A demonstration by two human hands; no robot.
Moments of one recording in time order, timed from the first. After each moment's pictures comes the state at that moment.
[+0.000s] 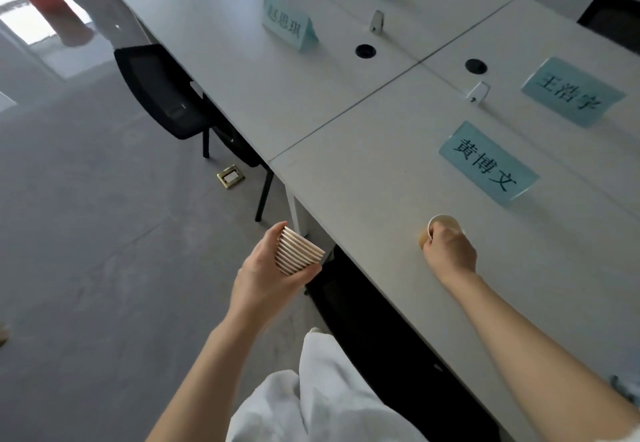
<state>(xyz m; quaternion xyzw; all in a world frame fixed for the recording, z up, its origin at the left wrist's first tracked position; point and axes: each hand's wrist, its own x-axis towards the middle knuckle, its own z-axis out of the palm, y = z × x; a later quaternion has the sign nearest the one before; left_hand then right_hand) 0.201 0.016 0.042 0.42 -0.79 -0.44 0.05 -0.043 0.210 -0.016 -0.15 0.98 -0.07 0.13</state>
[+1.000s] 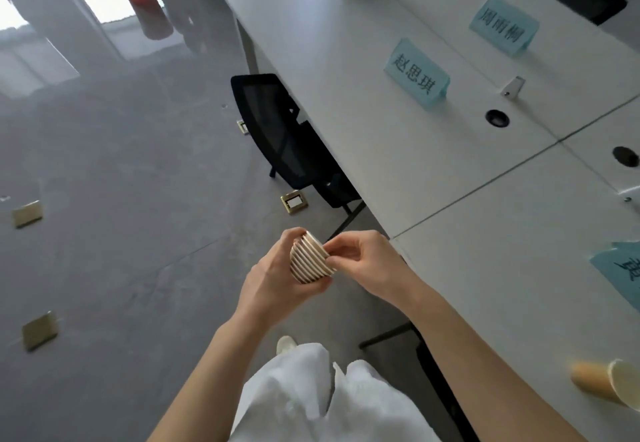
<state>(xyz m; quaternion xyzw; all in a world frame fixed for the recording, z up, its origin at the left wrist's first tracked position) 0.254 -0.284 0.050 0.41 -0.81 -0.41 0.07 0.095 -0.194 0.078 -0.42 0.73 -0.36 0.40</state>
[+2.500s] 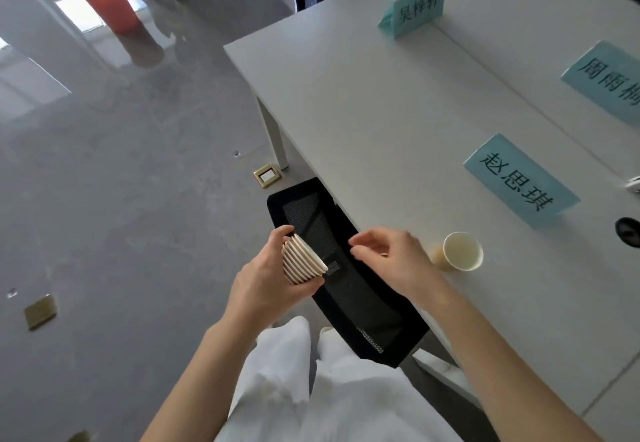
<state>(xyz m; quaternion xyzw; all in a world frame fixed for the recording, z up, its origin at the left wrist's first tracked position) 0.093 -0.738 0.052 0.40 -0.85 -0.36 0.00 -0.086 -0.609 0.069 -0.31 0.80 -0.35 0.37</state>
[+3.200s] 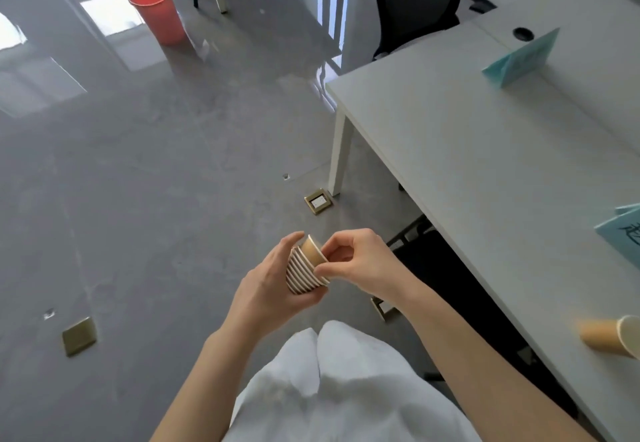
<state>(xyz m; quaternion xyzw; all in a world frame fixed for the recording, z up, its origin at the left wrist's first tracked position) 0.228 -1.017 0.045 0.37 -0.85 -0.38 0.03 0.062 -0.930 0.080 -0.37 0.74 -0.35 0.45</state>
